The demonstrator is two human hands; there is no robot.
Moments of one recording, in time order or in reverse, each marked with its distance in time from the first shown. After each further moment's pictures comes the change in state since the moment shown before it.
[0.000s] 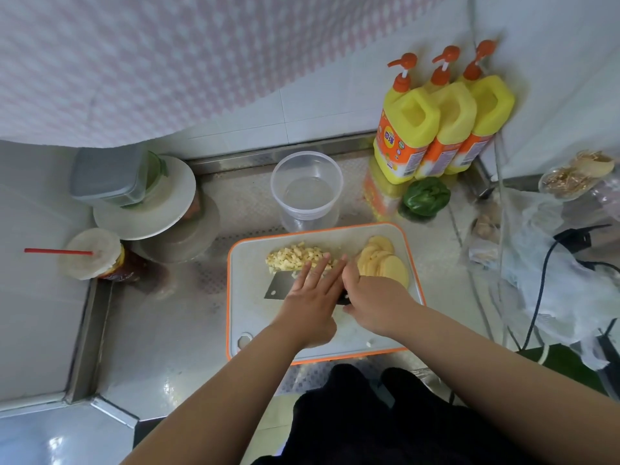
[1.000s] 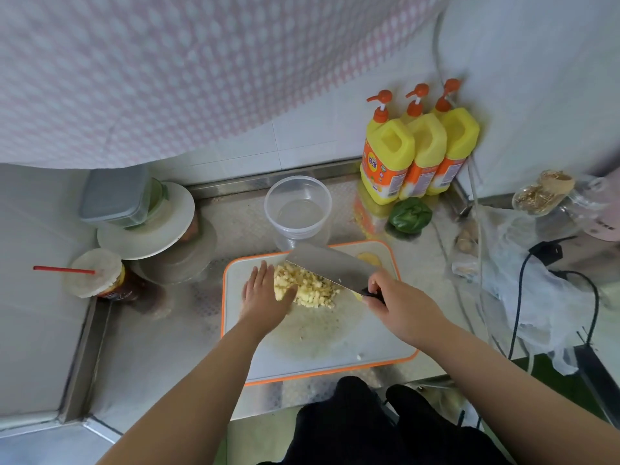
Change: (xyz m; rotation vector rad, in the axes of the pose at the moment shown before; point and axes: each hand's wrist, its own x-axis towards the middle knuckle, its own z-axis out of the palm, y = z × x) left_hand 0.000 -0.053 0.006 -0.568 0.059 -0.654; right_hand -0.048 0.043 -0.003 0.357 0.306 0.163
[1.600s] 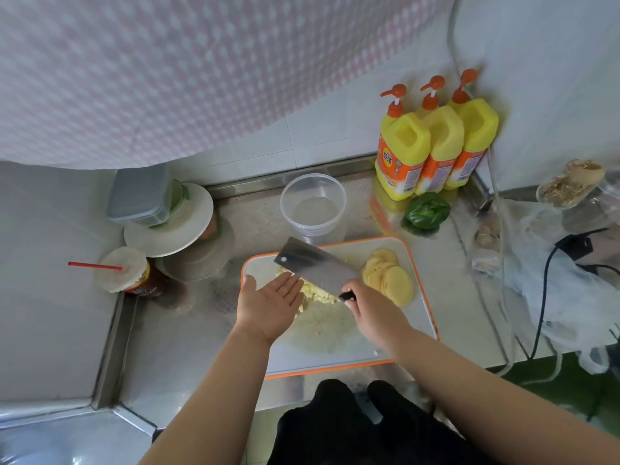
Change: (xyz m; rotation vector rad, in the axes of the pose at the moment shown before) left_hand -0.034 0.017 -0.043 -1.783 -0.072 -0.556; right_hand 0.018 -0.028 0.069 0.222 -0.042 0.004
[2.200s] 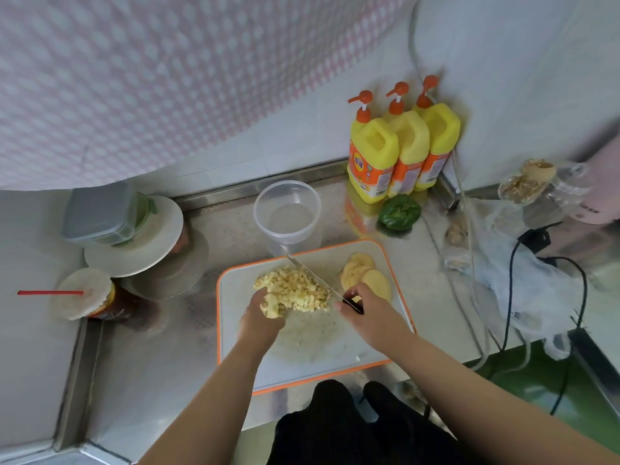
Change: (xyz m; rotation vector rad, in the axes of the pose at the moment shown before) left_hand 0.036 -0.034 -0.024 1.245 0.118 0.385; right_hand -0.016 0.008 -0.022 0.327 0.027 0.254
